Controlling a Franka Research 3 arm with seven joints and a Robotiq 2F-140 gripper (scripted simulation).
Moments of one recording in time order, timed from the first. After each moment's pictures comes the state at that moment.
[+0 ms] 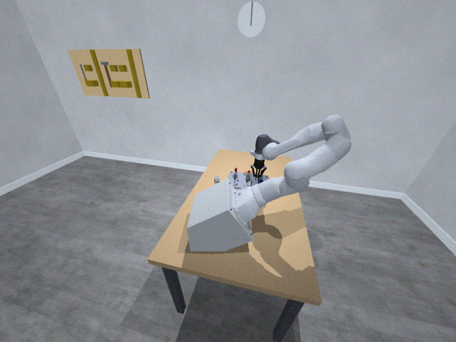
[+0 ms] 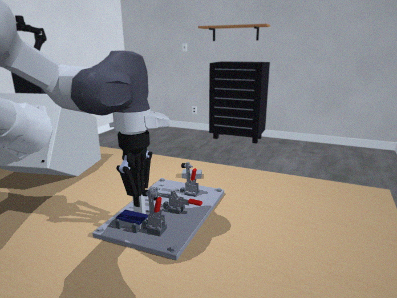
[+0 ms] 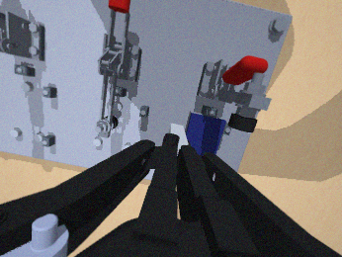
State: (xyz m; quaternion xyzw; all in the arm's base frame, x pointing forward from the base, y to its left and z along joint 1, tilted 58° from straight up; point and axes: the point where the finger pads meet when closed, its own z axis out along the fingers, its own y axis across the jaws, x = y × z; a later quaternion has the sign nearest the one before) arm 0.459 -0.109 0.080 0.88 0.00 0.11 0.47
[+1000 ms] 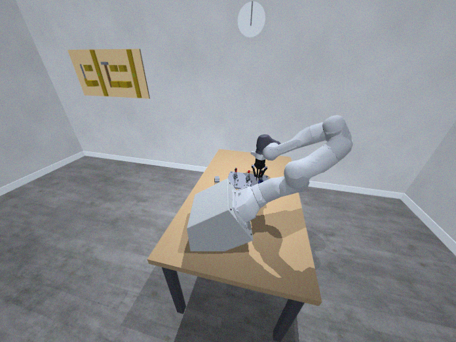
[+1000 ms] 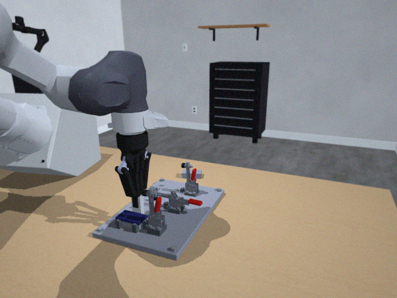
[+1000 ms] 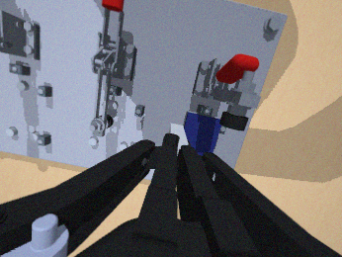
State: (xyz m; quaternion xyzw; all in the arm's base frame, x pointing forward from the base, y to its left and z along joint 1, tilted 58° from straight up) arm 0.459 -0.112 0.085 0.88 0.00 0.11 0.47
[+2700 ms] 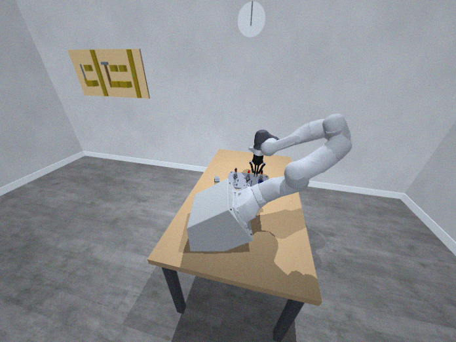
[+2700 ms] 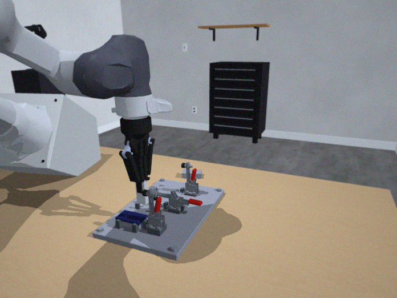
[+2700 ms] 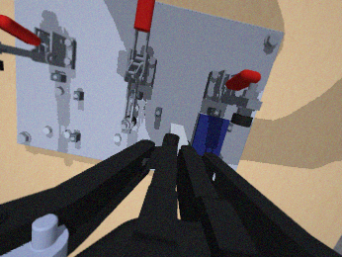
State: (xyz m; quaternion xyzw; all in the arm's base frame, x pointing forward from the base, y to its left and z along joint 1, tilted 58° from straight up) arm 0.457 -0.073 0.086 0.88 0.00 0.11 0.47
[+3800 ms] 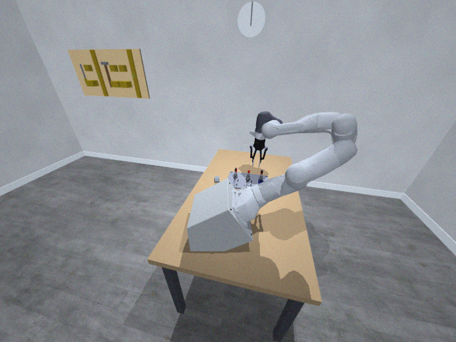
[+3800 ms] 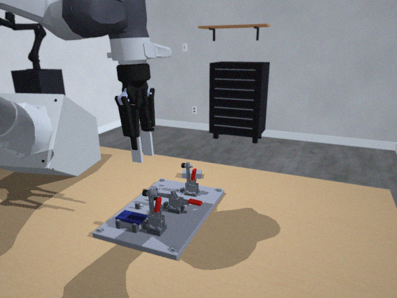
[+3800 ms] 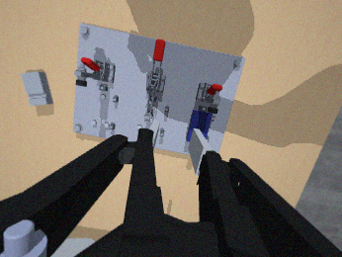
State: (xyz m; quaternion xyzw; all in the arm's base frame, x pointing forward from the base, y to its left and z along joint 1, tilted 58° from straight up) arm 0.440 0.034 0.148 0.88 0.00 0.12 0.46
